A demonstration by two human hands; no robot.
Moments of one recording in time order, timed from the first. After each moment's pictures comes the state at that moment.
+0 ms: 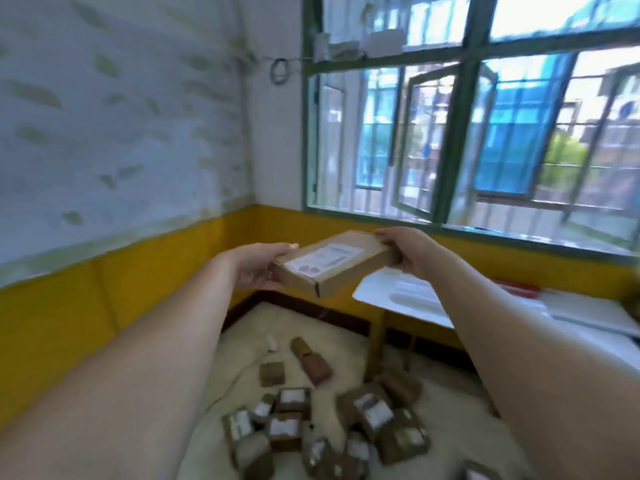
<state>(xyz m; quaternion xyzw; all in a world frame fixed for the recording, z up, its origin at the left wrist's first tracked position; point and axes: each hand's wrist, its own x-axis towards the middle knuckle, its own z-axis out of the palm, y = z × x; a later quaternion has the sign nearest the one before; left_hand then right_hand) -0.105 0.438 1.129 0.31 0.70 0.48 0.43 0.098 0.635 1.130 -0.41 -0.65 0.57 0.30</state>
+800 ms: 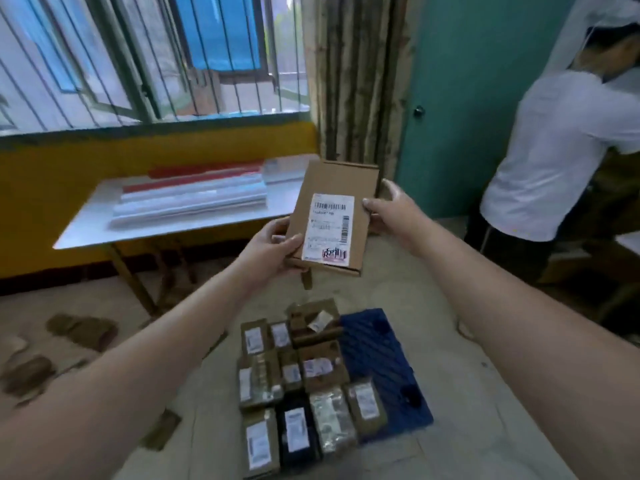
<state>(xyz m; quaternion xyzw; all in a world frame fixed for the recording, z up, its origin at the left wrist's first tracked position) 0.585 0.677 0.961 0.49 0.54 0.40 0.56 0.818 0.719 0.985 -0.58 -0.46 0.49 0.46</state>
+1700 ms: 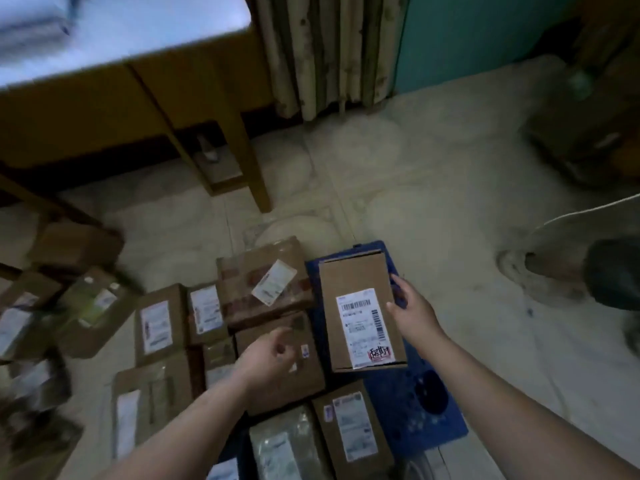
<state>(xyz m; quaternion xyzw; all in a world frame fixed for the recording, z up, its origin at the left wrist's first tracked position) 0.743 0.940 0.366 0.57 0.68 -0.08 0.45 1.010 0.949 0.326 -0.73 -0.34 0.50 0.29</state>
